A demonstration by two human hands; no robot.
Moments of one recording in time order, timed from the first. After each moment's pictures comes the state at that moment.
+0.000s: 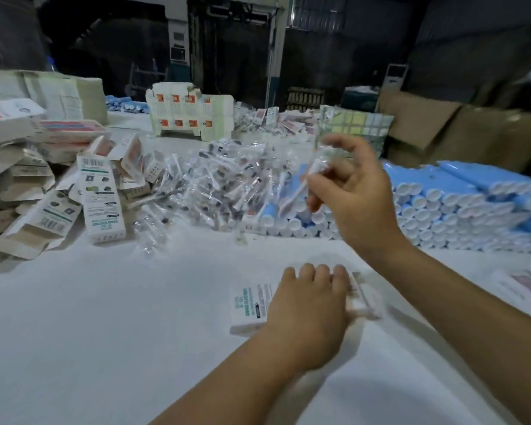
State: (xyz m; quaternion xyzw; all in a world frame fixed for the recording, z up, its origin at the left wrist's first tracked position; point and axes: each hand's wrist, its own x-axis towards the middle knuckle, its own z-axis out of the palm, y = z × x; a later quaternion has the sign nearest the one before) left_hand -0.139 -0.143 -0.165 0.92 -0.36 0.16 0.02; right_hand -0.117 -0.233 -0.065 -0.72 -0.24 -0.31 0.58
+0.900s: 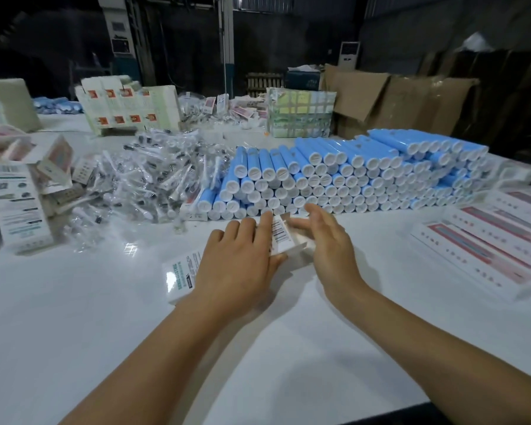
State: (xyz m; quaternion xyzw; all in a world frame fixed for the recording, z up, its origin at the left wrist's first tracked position) left_hand -0.133 -0.157 -0.156 0.92 -0.30 0.24 0.02; right_hand -0.170 -0.300 -0.154 -0.70 0.07 -0.28 0.65
